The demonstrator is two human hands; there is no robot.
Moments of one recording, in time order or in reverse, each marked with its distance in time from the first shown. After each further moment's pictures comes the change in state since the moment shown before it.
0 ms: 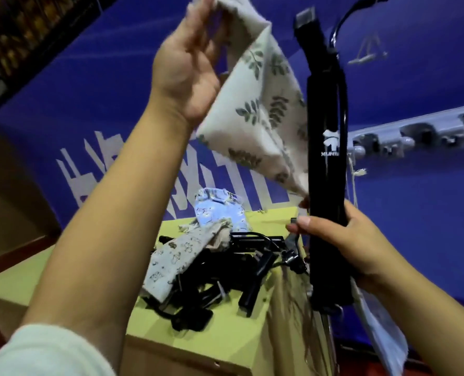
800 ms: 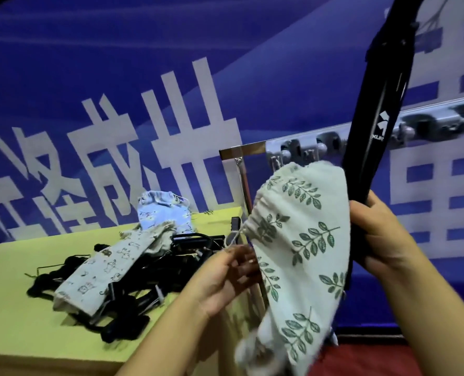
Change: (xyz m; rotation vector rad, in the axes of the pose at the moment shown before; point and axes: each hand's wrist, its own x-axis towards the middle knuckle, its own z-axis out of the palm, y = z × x) left_hand -0.178 -0.179 0.010 -0.162 0.110 -0.991; right_hand -0.049 -0.043 -0.082 0.249 0.145 -0.117
